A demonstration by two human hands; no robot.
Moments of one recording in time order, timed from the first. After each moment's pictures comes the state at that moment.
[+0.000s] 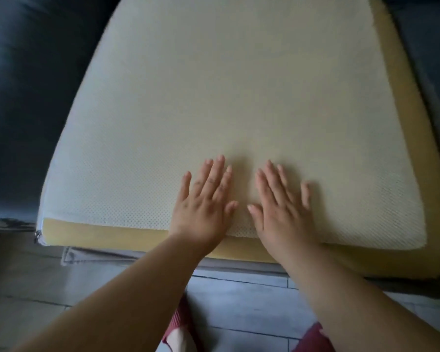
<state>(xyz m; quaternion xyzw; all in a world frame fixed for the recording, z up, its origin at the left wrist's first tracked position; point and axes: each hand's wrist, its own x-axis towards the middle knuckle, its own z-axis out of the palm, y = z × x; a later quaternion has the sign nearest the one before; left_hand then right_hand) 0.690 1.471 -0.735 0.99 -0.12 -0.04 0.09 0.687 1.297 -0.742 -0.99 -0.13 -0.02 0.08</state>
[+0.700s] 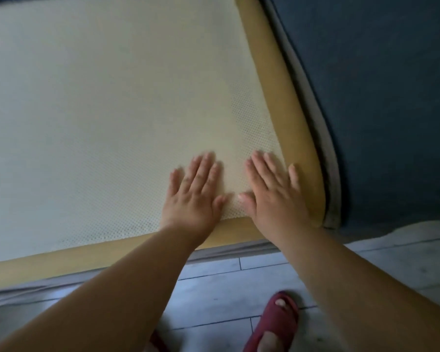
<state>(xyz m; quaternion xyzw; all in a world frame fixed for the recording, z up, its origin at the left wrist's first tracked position) 0.691 1.286 -0.741 0.97 -0.19 -0.09 0.09 0.658 1.107 -0.746 -0.99 -0.03 0.02 0.09</state>
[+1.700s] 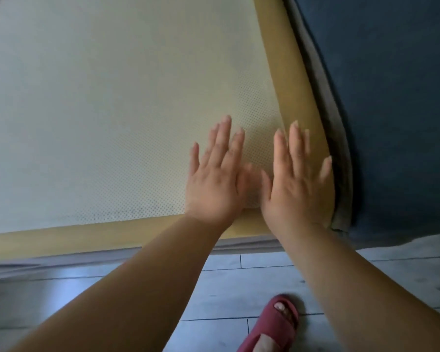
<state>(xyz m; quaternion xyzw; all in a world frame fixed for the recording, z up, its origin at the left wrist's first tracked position) 0.688 1.226 -0.730 0.96 -0.16 0.04 0.23 0.659 1.092 -0.743 -0.98 0.05 -0.10 0.15</state>
